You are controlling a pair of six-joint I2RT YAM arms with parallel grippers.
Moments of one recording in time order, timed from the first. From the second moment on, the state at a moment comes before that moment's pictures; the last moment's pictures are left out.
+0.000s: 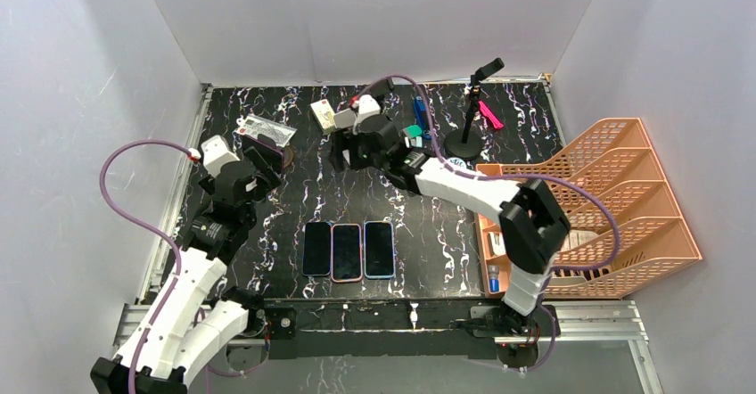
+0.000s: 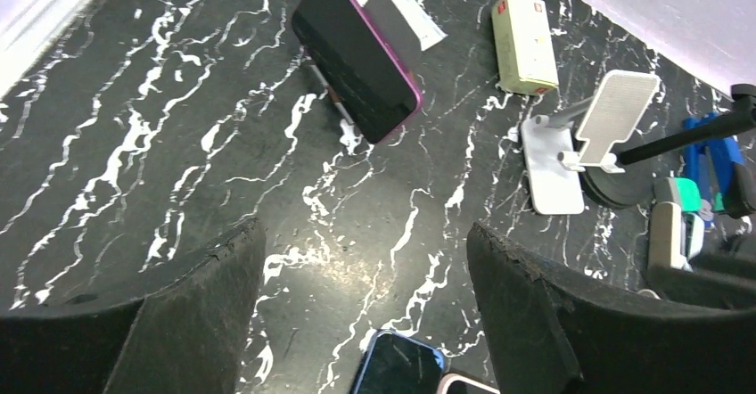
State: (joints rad) left arm -0.32 0.80 0.78 -0.48 -0.54 -0.60; right arm 0.89 1.72 1.32 -0.05 0.14 0.41
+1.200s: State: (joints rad) left arm -0.38 0.64 0.71 -0.53 -0.76 -0.44; right arm 0.88 2.55 2.22 -0.04 -0.33 0.28
